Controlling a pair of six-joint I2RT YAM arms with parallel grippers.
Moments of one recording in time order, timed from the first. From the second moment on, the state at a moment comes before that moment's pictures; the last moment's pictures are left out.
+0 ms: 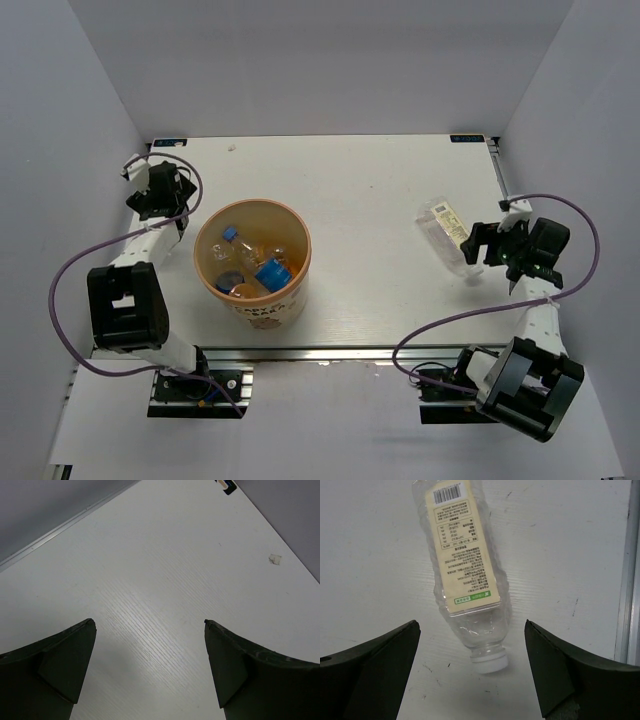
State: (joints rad) left arm 0.09 1.52 0.99 0.03 -0.48 -0.58; right arm -0.44 1.06 0.63 -0.18 -0.61 -0.28
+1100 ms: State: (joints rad) left arm 0.18 1.63 1.07 0.01 -0.42 -0.60; right arm -0.25 1.46 0.73 -0.25 -0.28 -0.41
